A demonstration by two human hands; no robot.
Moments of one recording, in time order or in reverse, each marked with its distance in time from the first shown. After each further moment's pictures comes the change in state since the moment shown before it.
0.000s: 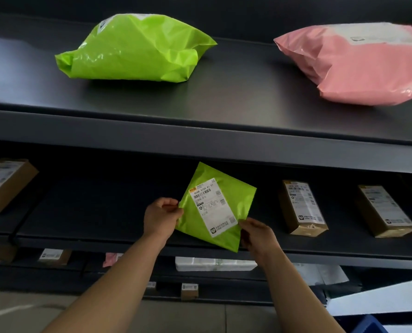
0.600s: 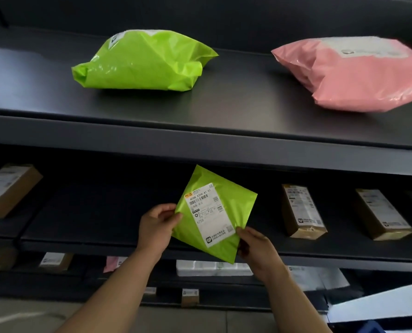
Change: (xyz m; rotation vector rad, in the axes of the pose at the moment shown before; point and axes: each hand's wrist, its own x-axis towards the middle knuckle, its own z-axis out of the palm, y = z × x) left_hand -0.025 0.001 -0.017 -0.113 -0.055 0.086; right_hand -0.021 0.012 0.000 0.044 -0.114 -0.006
